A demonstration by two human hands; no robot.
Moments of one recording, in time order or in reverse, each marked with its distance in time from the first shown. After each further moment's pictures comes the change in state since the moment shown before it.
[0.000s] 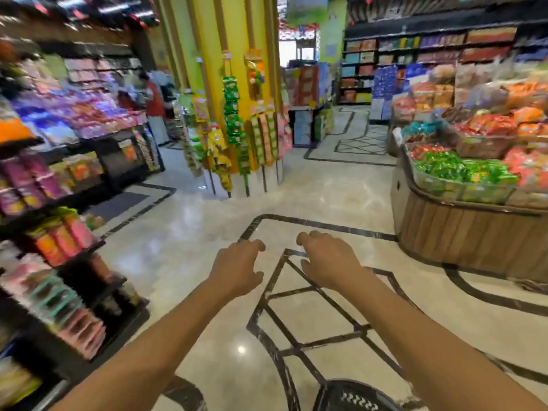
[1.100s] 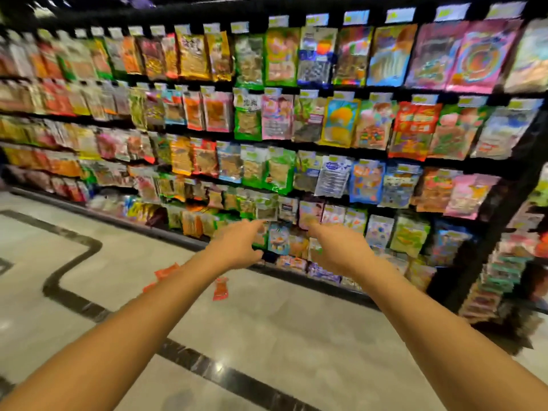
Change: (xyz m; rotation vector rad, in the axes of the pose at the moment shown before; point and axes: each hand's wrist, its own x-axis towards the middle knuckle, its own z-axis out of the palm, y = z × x) left_hand -0.928 -0.248 -0.115 0.029 0.185 -1.476; right_hand -0.384 -0.813 -0.041 0.174 -0.098 -1.476
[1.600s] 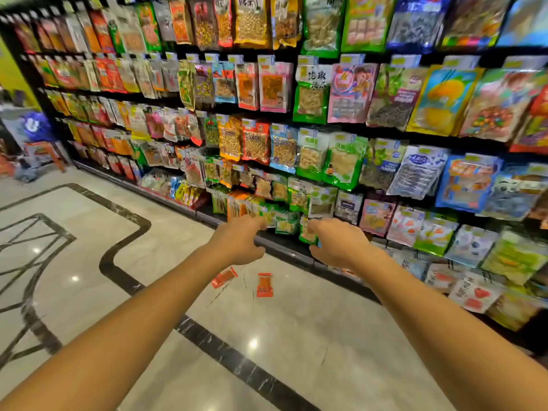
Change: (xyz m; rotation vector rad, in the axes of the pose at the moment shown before) left_hand 0.130 -0.228 0.007 0.009 -0.025 -0.135; right_hand 0.263 -0.111 0.077 0.028 -0.159 -0.163
